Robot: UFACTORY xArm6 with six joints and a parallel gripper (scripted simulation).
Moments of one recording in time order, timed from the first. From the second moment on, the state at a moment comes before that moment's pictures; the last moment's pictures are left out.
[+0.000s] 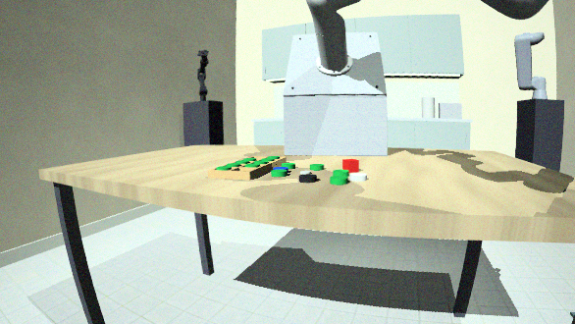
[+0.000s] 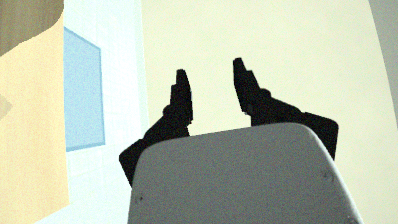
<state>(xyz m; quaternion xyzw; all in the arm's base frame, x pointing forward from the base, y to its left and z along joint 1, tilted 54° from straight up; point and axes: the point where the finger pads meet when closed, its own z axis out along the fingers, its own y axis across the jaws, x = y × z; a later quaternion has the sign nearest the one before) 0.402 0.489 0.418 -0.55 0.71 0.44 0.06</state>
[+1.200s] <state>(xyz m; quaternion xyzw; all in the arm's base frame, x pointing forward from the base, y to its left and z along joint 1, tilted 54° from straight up) 0.413 0.024 0.256 -0.99 0.15 0.01 0.02</state>
